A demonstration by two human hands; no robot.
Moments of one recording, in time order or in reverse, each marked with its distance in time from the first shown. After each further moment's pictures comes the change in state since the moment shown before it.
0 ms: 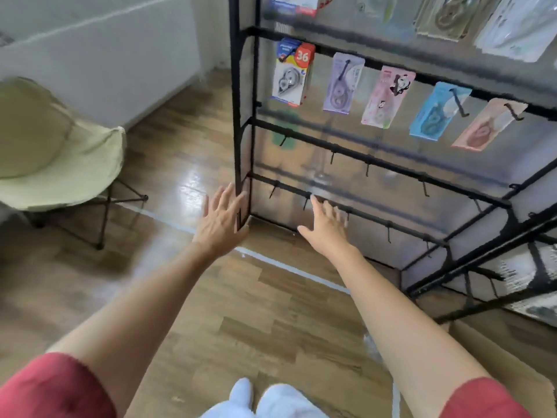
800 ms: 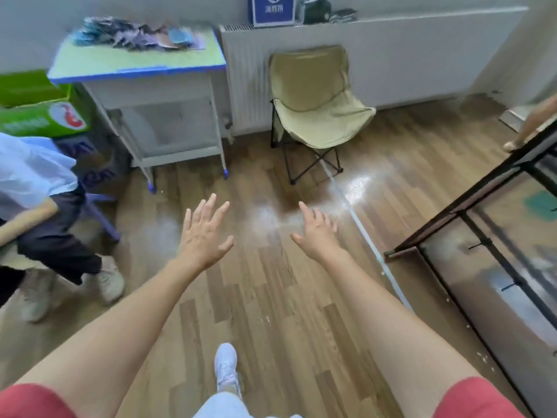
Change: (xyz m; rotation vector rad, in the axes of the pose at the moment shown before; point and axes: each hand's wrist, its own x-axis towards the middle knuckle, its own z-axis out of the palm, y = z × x) left_hand -0.406 -0.176 -0.045 0.050 0.193 -1.015; right_hand -0.163 -0.302 0.185 -0.254 -0.395 -0.833
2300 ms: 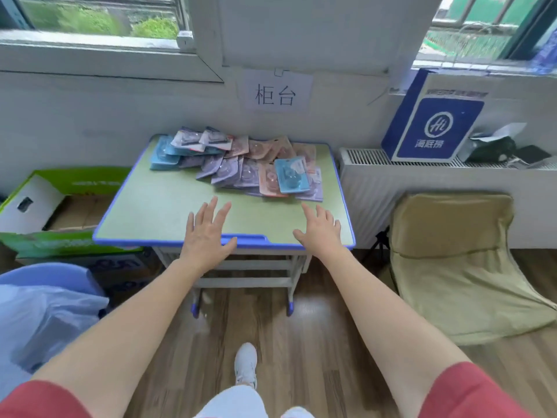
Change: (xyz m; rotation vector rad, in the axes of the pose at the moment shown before) left_hand 0.657 -0.379 -0.142 -0.003 0.140 -0.280; right_hand 0.707 -0.437 -0.159 -0.163 0.074 -0.292
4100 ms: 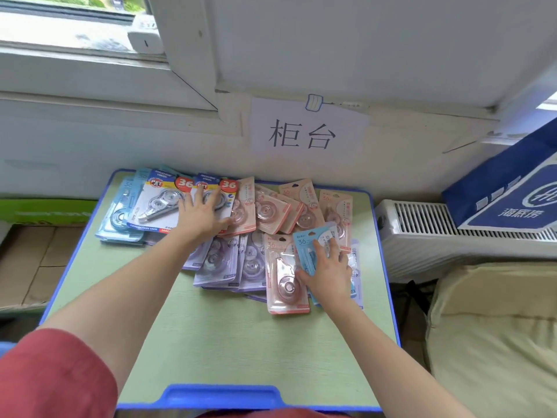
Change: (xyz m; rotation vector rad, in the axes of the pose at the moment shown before) left_hand 0.368 -0.080 0.028 0.086 -0.345 -0.223; right_hand 0.265 -0.020 0.015 0.005 -0.145 0.151
